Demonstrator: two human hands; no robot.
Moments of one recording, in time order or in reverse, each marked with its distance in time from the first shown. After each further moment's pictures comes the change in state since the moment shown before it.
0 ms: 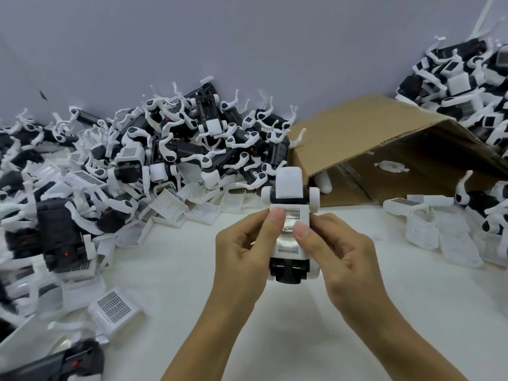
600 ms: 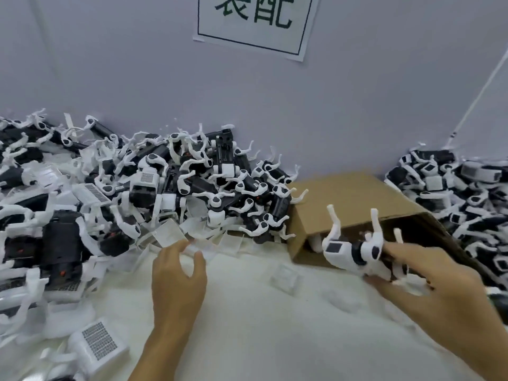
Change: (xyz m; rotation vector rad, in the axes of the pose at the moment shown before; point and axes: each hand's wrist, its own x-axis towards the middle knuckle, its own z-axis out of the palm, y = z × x) left_hand 0.035 -0.049 -0.090 0.640 0.574 -0.077; right_hand 0.043 -0.061 -0.104 -1.018 -0.033 -0.479
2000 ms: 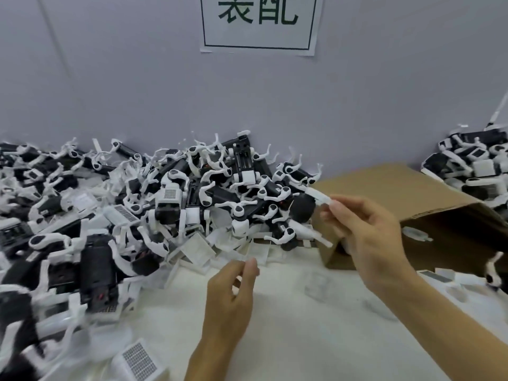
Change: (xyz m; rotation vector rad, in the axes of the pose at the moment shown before) left_hand -0.007 0.016 0.008 -0.229 -0.267 0.169; right_hand 0.082 -0.037 0.111 1.344 0.168 0.541
